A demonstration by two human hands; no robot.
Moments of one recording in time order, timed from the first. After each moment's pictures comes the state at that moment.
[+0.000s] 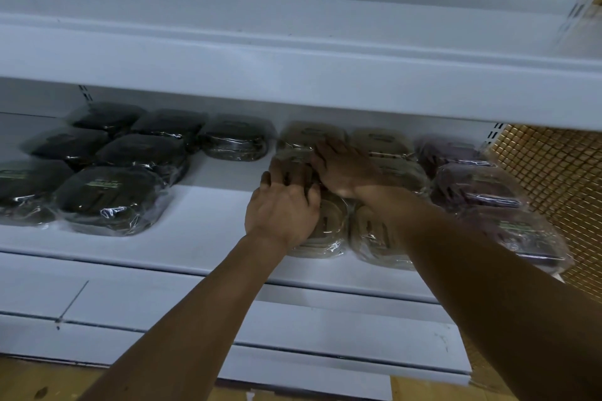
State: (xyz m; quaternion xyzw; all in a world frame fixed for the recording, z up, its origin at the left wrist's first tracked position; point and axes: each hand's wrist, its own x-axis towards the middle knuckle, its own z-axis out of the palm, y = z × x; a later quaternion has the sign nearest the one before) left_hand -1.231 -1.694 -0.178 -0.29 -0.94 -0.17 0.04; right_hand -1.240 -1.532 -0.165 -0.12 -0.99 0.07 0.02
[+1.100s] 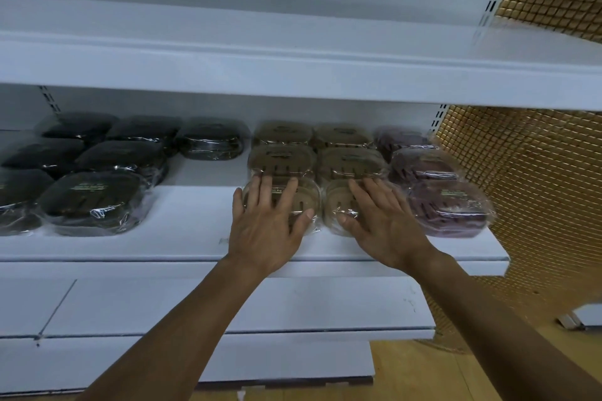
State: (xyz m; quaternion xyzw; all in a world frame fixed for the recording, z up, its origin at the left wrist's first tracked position) left_hand -1.189 -1.730 -0.198 -0.38 -0.91 -0.11 0.09; right_hand -1.055 -1.550 -0.181 -0.19 -0.98 0.04 0.07
